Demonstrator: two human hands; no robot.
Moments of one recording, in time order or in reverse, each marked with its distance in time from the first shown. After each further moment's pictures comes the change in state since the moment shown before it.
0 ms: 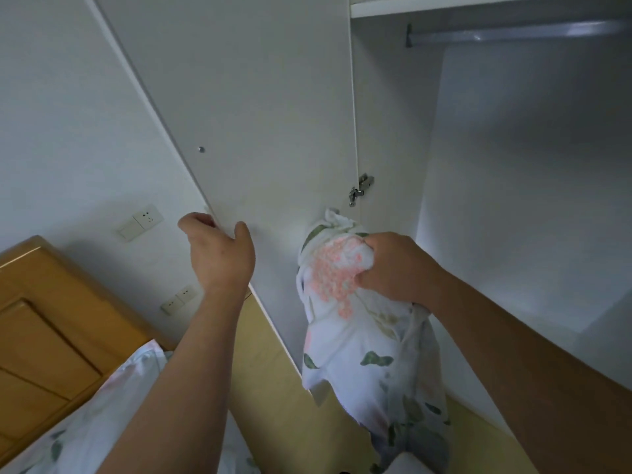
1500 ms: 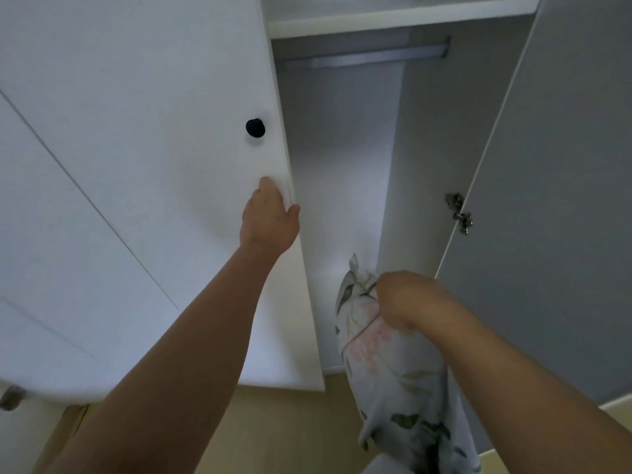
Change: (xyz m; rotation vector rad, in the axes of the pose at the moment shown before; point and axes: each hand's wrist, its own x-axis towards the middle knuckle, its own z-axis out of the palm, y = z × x) left_hand -0.158 0.196 0.218 -0.084 -0.872 0.805; right_hand -0.167 0.098 -0.060 -0.304 -0.125 0.999
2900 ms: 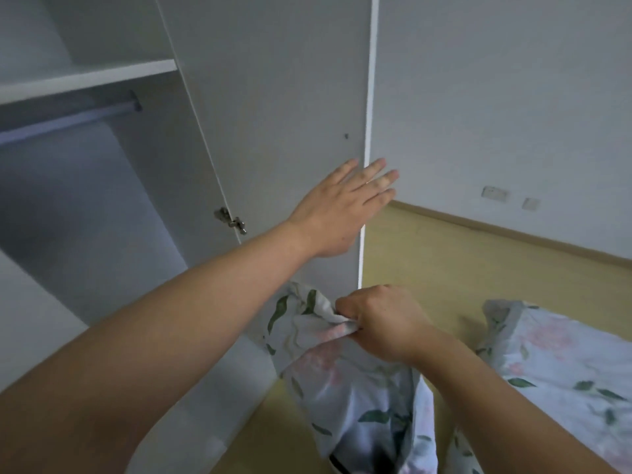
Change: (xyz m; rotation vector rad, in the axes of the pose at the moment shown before) left_hand -0.190 0.288 0.031 0.205 0.061 1.903; right_hand -0.197 0.084 0.139 0.056 0.882 0.251
